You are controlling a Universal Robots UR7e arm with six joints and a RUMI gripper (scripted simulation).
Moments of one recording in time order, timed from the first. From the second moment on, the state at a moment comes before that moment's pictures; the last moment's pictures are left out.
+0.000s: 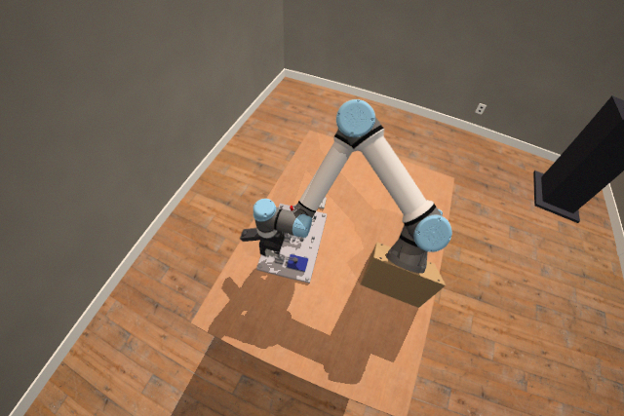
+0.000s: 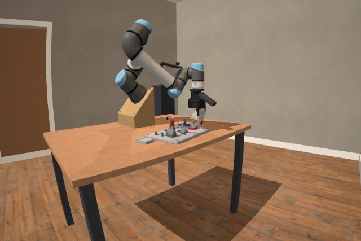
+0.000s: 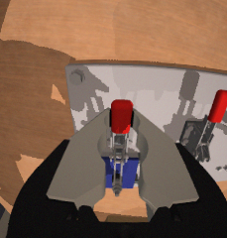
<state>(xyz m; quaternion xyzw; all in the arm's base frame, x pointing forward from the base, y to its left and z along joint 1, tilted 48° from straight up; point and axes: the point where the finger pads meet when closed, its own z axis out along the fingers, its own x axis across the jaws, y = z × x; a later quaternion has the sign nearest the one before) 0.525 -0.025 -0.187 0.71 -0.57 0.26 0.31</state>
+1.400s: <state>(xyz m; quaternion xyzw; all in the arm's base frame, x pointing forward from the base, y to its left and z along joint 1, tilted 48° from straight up) 0.530 -0.032 -0.195 0.71 -0.57 0.27 0.31</state>
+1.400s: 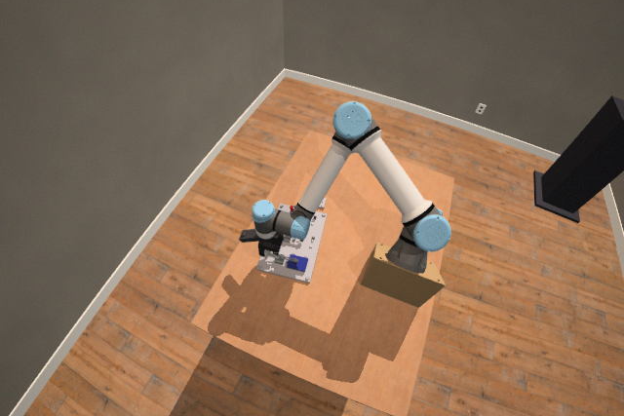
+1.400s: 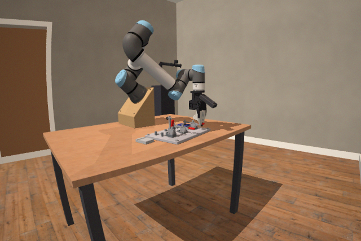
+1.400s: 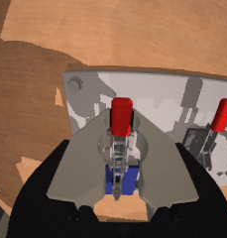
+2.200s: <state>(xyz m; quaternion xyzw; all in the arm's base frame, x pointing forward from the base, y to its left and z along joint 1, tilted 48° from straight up) 0.531 -0.034 -0.196 0.71 -0.57 0.26 0.31</state>
